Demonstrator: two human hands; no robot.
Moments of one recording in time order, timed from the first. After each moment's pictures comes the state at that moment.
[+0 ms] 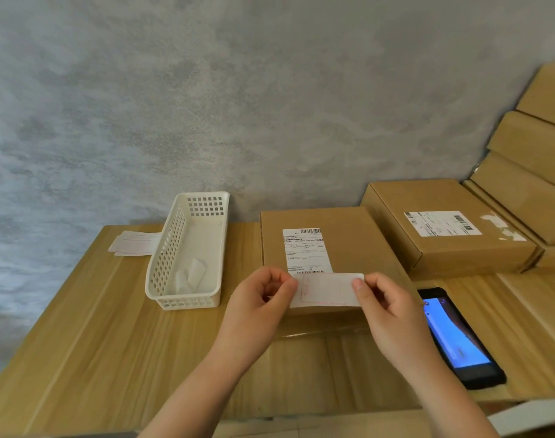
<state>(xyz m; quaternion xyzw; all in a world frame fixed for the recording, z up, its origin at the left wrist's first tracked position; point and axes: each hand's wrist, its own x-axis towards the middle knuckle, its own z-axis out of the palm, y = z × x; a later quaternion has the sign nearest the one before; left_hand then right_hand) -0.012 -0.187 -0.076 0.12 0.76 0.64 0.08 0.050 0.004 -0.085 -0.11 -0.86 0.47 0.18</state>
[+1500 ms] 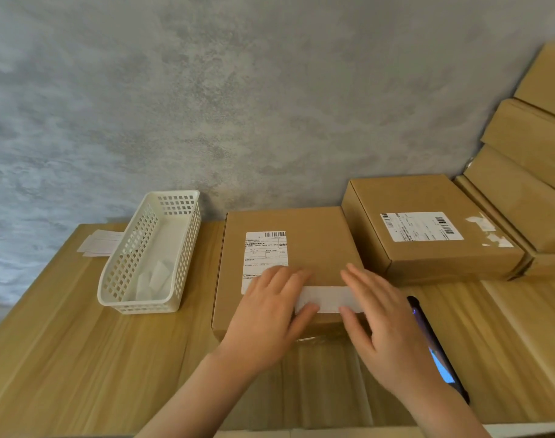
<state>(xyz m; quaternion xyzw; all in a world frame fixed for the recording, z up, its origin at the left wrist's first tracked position) -0.026 -0.099 -0.106 0.36 0.90 0.21 -0.11 0.050 0.098 -0.128 0.03 -0.95 0.20 0.23</state>
